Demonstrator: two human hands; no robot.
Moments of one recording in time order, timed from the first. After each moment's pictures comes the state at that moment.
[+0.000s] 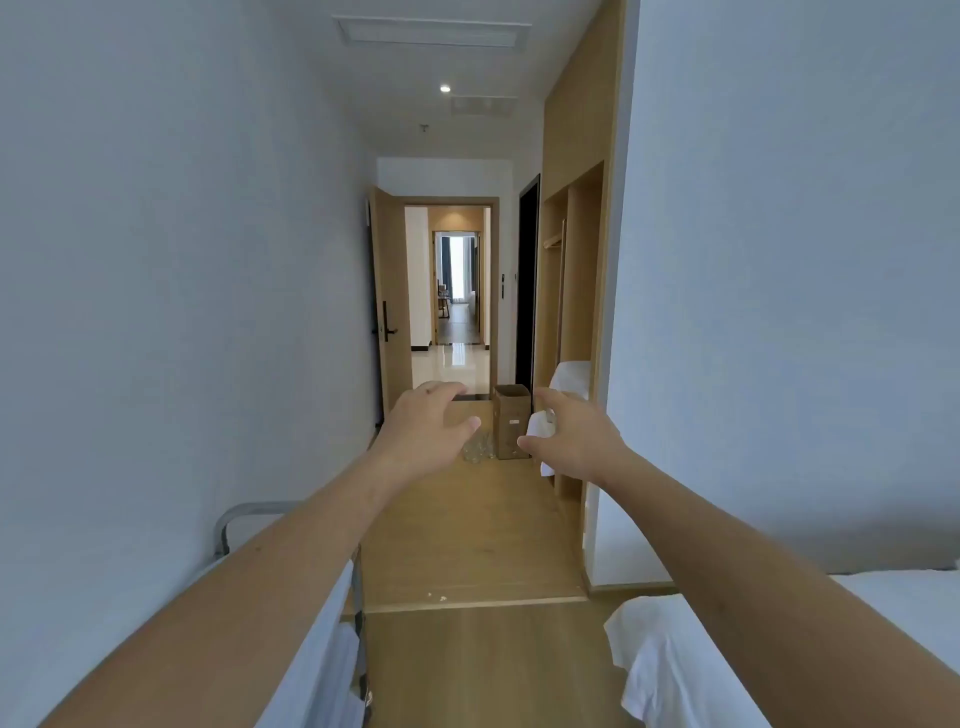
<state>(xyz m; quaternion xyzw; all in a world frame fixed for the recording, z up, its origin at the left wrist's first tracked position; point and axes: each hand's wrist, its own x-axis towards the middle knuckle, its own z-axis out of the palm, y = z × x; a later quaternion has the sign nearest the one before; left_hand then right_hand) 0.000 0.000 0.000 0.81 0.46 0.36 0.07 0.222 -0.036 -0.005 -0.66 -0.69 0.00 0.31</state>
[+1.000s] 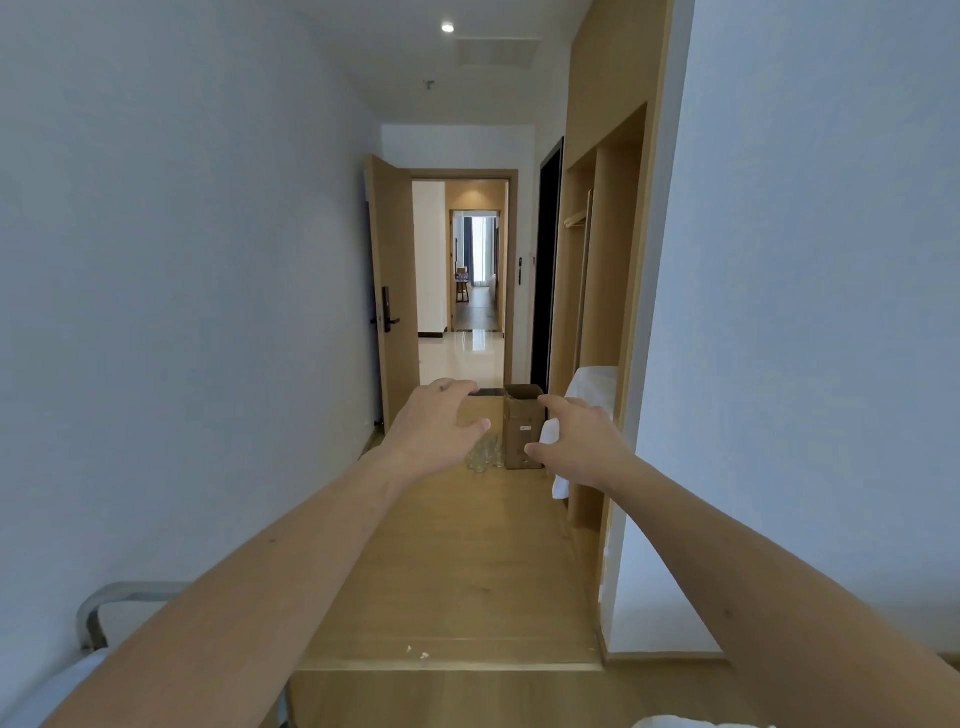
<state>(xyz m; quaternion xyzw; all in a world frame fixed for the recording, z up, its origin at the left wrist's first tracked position) 0.149 0.352 -0.008 0.81 0.50 0.31 0.05 0.365 0.321 -0.020 -0.66 -0.70 0.03 0.27</state>
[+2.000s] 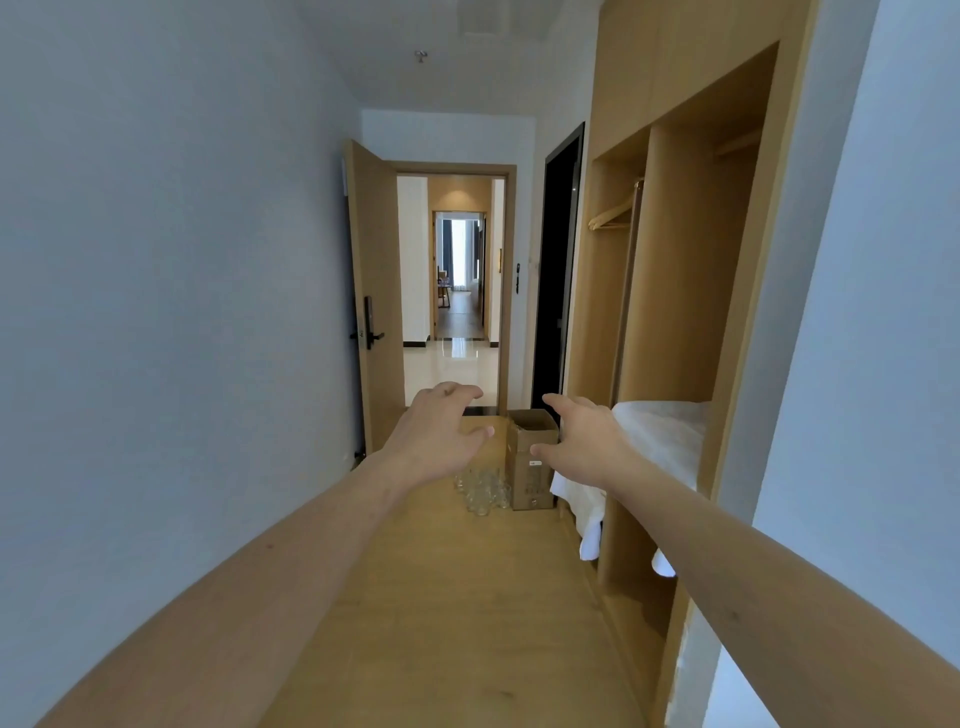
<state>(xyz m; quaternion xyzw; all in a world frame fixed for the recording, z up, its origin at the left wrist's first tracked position) 0.086 0.776 -0.008 0.83 0.46 0.31 0.05 0.300 0.728 -0.006 -0.68 -0.69 0.01 0.25</state>
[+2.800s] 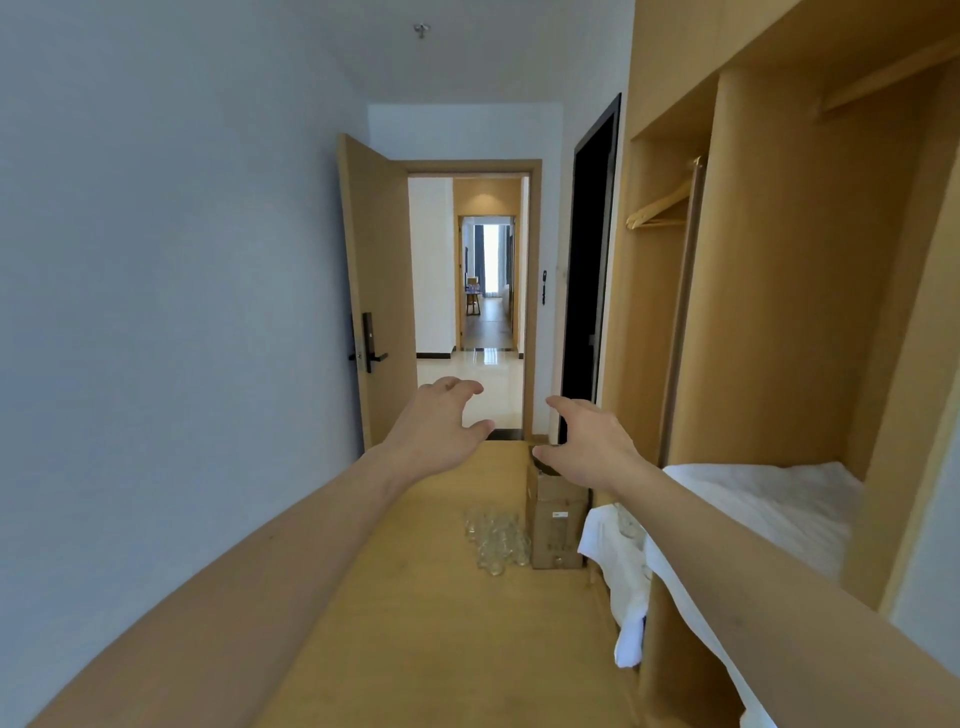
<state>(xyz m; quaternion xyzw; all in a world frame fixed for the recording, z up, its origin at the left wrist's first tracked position) 0.226 1.144 0.016 0.81 0.51 0.29 0.02 0.444 1.109 0.005 -0.66 -0.70 0.05 0.27</state>
